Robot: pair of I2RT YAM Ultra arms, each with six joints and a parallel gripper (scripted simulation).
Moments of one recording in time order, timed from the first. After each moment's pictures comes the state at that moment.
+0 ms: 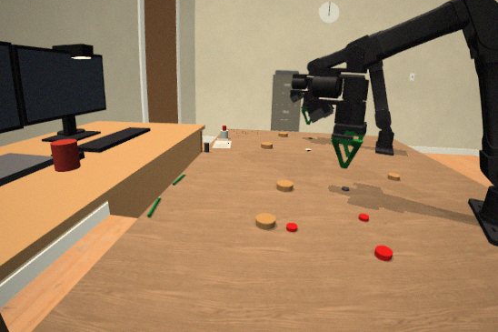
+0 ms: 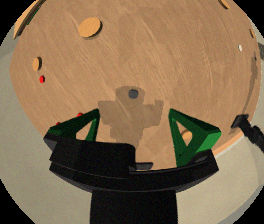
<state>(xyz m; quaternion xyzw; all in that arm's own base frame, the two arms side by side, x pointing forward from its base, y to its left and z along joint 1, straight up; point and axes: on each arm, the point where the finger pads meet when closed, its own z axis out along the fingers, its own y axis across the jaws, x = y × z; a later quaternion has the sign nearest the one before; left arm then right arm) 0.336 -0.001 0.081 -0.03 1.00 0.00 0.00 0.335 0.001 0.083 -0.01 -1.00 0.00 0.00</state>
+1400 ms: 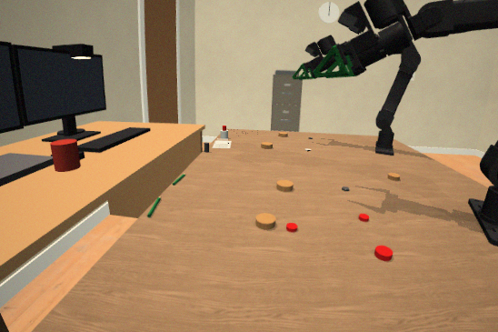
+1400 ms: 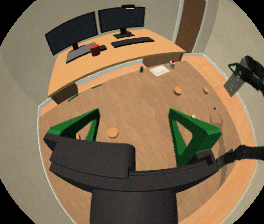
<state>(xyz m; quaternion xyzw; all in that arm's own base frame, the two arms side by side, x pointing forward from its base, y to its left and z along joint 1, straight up) 0.415 0.001 0.285 -0.01 0.86 -0.01 0.52 0.415 0.002 0.284 0.00 -0.86 0.00 -0.51</state>
